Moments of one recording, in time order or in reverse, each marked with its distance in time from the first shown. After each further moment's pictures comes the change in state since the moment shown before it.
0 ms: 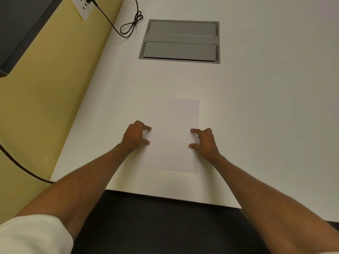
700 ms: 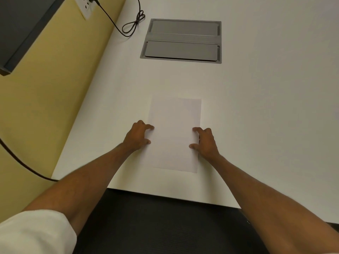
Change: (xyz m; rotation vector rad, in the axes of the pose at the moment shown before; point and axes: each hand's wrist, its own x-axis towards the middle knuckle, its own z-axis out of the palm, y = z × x) left_hand -0.004 0.000 0.002 -0.014 -0.050 0.063; right_hand 0.001 -0.002 0.003 -0.036 0.007 0.000
